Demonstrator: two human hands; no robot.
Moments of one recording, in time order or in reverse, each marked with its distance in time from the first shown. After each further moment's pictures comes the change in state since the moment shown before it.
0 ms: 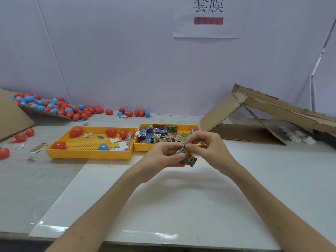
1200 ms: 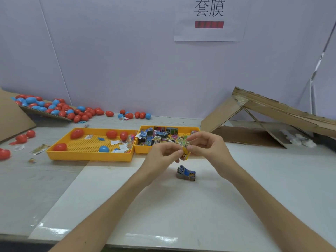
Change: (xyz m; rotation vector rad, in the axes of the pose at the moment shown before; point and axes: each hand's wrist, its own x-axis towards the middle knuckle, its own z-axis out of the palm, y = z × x) left_hand 0.006 -0.010 0.000 0.354 0.244 0.168; right_hand 0.001 0.004 -0.001 0.265 0.028 0.105
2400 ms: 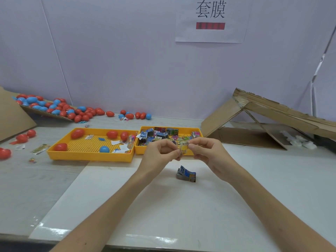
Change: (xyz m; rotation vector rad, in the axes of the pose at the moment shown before) left_hand 0.002 -0.001 -0.003 -0.054 0.120 -0.005; right_hand 0.001 0.003 0.002 0.169 -0.012 0.210
